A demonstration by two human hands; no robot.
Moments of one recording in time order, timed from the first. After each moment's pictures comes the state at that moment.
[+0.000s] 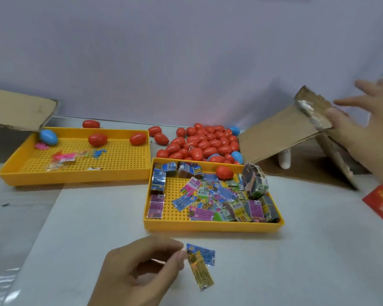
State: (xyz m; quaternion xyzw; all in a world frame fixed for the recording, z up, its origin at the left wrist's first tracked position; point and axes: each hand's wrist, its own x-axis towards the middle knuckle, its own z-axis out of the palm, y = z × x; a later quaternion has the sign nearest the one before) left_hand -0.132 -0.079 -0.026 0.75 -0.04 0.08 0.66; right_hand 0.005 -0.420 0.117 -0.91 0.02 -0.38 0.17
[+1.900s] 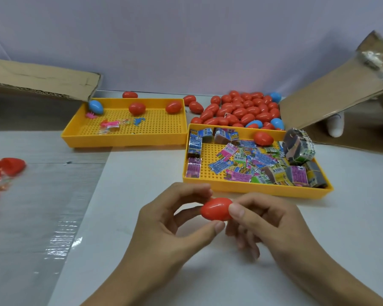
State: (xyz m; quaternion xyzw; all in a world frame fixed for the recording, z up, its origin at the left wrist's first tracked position) left_hand -0.141 -0.063 -0.030 0.67 -0.11 0.08 0.73; right_hand -0.123 -0.251 -0.012 -0.71 -0.13 0.12 0.68
